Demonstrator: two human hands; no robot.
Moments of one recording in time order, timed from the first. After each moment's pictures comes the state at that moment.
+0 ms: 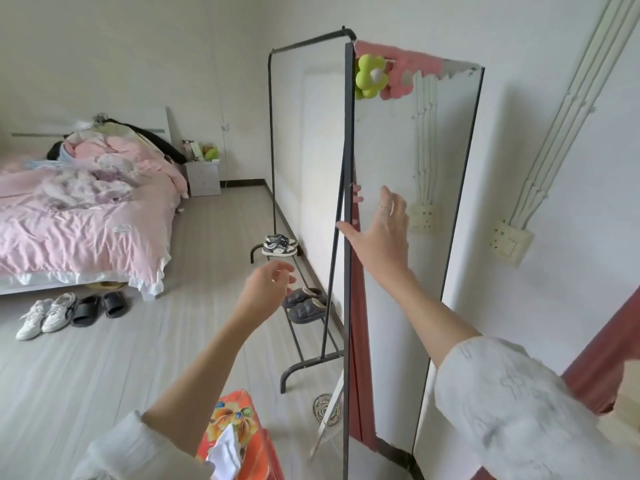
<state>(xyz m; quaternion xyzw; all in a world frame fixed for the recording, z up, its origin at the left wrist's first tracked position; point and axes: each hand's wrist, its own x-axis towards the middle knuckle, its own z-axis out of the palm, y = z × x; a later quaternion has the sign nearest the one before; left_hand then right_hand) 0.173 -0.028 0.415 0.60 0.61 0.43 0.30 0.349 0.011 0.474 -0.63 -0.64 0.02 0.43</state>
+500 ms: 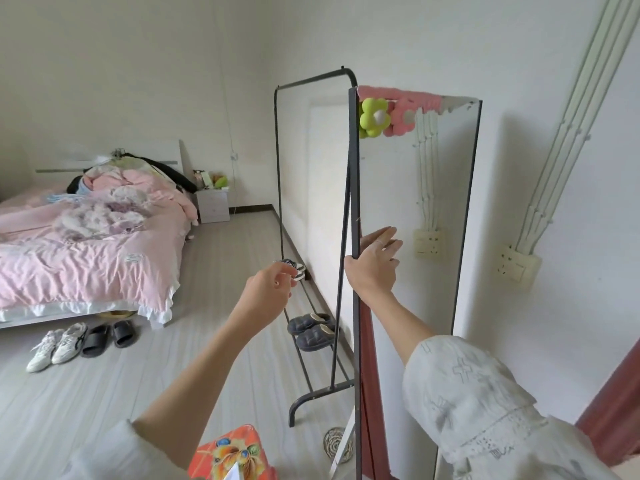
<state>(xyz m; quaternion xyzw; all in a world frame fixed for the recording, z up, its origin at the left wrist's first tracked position) 0.165 -0.011 0.458 0.65 0.60 0.42 0.22 0.330 0.050 0.466 -0.73 -0.56 0.12 0.39</state>
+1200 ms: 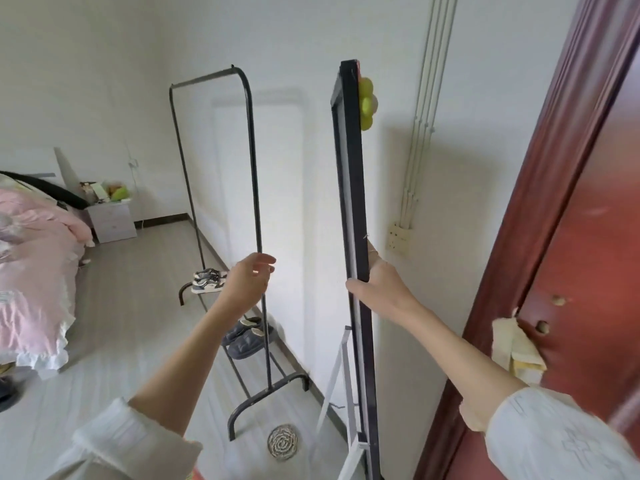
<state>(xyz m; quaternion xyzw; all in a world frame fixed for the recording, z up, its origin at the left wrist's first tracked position) 0.270 0.001 0.459 0.70 0.52 0.40 0.28 0.480 -0.081 0.480 -0.65 -0.61 0.23 0.38</state>
